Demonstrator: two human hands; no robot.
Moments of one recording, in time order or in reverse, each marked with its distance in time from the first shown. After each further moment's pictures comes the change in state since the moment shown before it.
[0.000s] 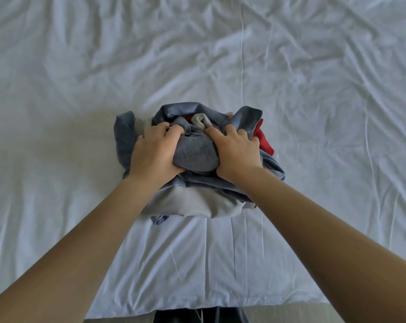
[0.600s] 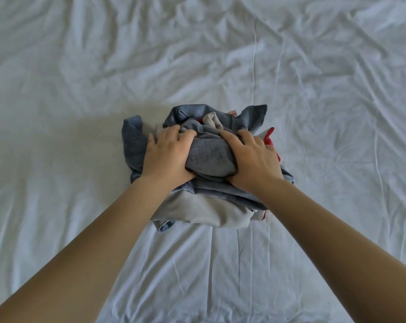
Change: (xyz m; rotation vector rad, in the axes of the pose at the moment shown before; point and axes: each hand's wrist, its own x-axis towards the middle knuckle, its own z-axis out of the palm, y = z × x) left_hand 0.006 0.004 -0.002 0.040 -0.092 -0.032; right_hand 0.000 0.014 0.004 -0.017 0.045 -0.041
